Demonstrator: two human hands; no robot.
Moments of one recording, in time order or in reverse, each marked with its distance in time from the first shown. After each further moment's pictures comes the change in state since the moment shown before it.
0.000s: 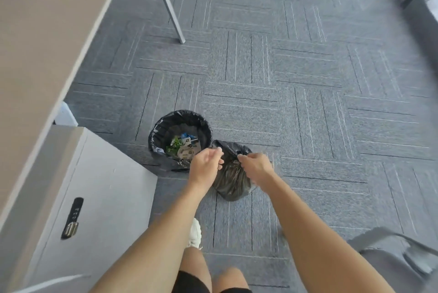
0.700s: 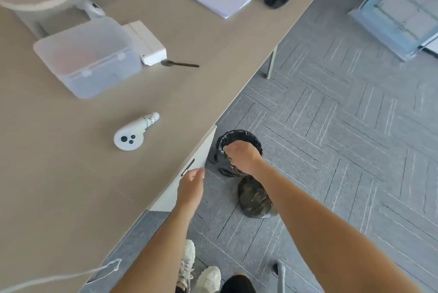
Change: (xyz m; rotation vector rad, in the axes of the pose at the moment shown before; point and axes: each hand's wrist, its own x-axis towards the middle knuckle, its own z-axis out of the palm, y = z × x) left_hand -0.229 0.076 -0.211 -0.378 0.443 -0.348; right_hand -0.240 -0.224 0.100 -0.727 -0.330 -0.563
